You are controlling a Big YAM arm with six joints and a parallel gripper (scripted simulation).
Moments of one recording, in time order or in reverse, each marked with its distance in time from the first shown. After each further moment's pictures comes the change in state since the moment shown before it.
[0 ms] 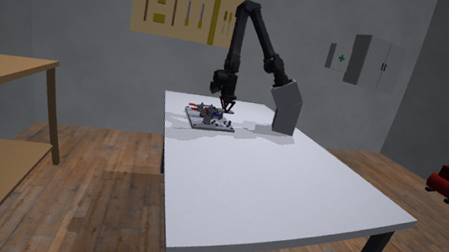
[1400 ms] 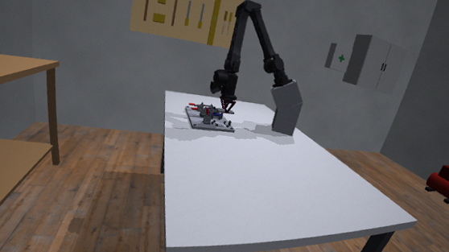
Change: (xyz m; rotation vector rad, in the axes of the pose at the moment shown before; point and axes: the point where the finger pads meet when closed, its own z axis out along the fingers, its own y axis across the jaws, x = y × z) arm 0.001 0.000 0.000 0.000 0.002 -0.002
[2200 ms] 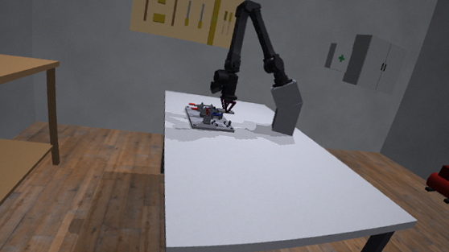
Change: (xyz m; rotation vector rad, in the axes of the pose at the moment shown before) arm 0.000 0.004 -0.001 0.002 -0.001 -0.001
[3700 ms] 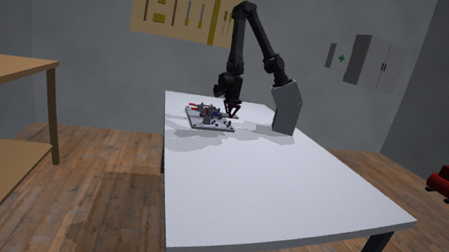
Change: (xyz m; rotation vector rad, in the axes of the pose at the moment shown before) arm -0.001 0.076 0.000 0.002 -0.001 -0.007
